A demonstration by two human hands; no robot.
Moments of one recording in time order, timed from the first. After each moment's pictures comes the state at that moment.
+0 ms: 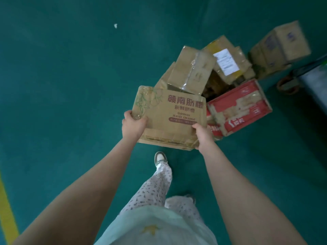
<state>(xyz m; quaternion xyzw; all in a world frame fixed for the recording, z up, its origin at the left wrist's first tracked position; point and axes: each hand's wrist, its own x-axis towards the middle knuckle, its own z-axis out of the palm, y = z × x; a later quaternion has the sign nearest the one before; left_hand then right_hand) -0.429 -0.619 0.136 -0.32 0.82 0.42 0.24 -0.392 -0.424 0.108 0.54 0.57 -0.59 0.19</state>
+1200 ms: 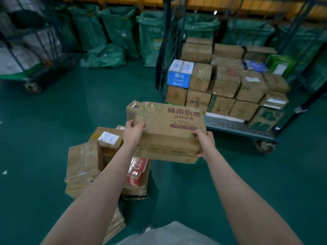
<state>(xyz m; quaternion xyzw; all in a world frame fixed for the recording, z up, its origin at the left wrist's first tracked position) -0.322 -0.311 0.329 0.10 0.77 0.56 0.28 -0.148 -0.181 0.315 0.59 0.46 -0.62 -0.23</state>
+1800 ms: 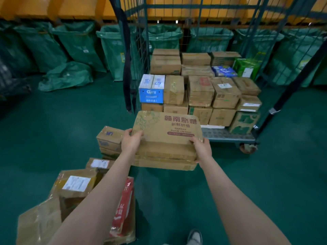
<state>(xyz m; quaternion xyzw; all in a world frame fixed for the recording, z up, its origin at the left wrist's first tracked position) -0.376 -0.118 0.334 0.15 0.77 0.52 0.34 -0.182 -0.027 0.304 0.62 0.42 -0.59 -0.32</state>
